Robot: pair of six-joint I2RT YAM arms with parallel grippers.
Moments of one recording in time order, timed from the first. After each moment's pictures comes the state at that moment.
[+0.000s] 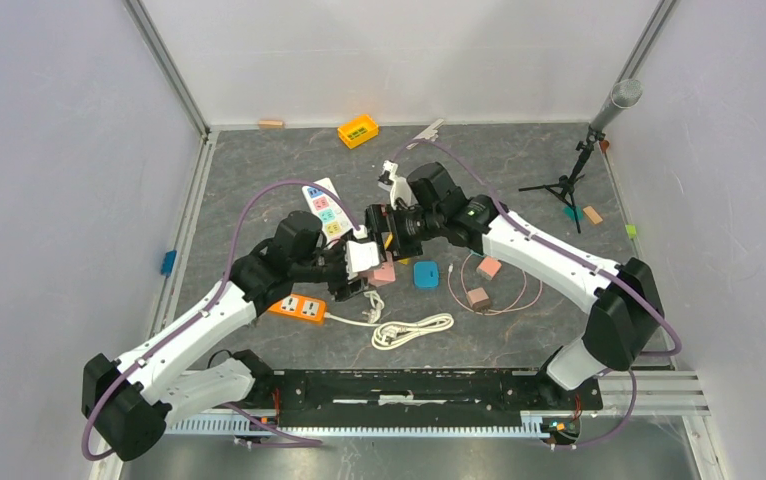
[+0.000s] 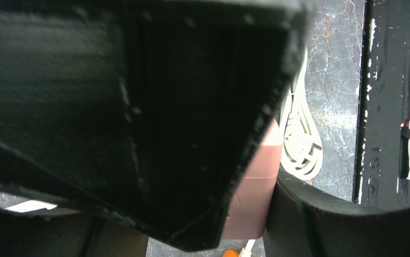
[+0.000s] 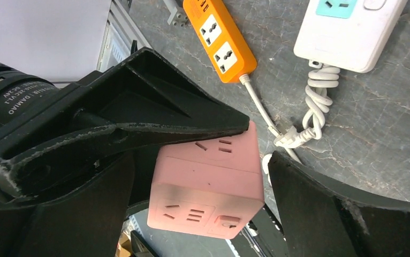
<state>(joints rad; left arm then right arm) -0.66 1.00 0.80 -0.40 0.52 0.61 0.78 1.56 1.31 -0.46 -0.54 0.58</state>
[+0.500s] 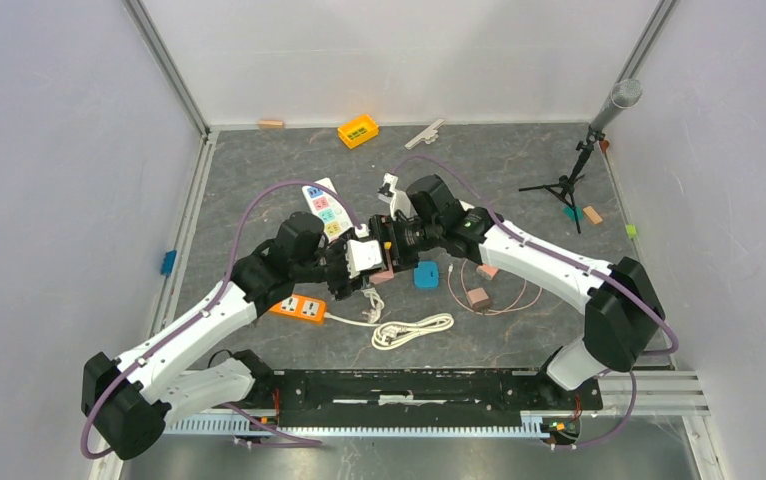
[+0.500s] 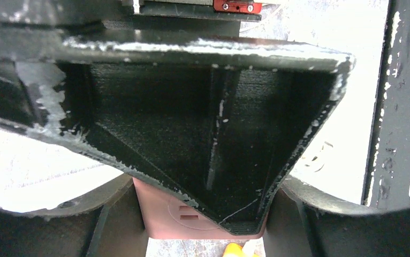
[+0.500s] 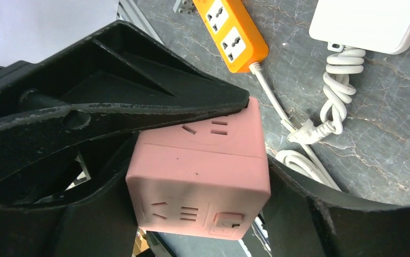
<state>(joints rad) -0.68 1.00 0.80 -0.40 0.44 0.59 0.79 1.56 1.21 -0.36 -0.59 0.66</state>
